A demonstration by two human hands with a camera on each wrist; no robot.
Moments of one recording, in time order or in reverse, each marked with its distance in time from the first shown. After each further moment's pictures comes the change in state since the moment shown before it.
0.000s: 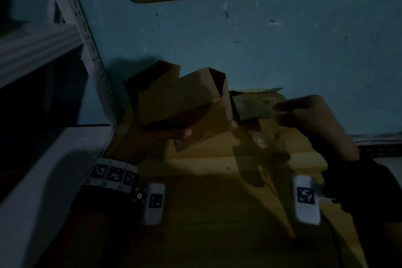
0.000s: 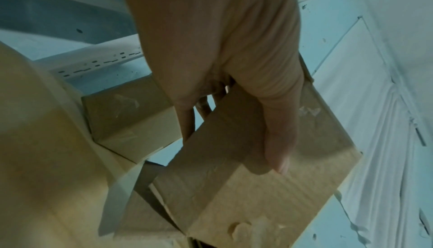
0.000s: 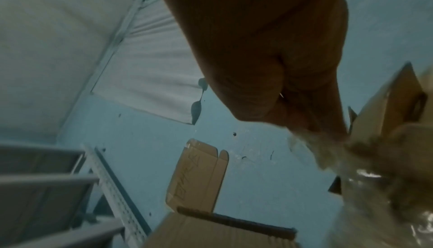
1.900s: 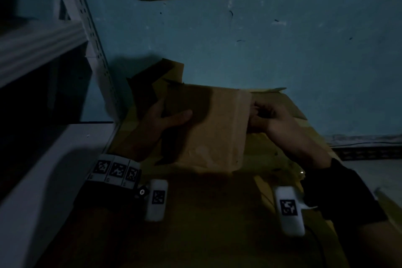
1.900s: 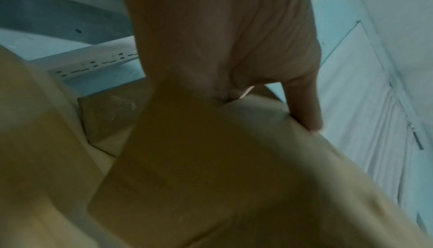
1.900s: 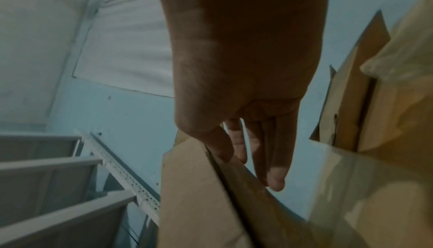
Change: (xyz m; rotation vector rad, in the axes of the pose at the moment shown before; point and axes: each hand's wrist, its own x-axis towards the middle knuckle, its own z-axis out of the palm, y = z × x) left_hand 0.003 -0.002 0.001 -0.234 -0.145 0.202; right_hand -0.021 -0.021 0.049 0.328 -0.368 -0.224
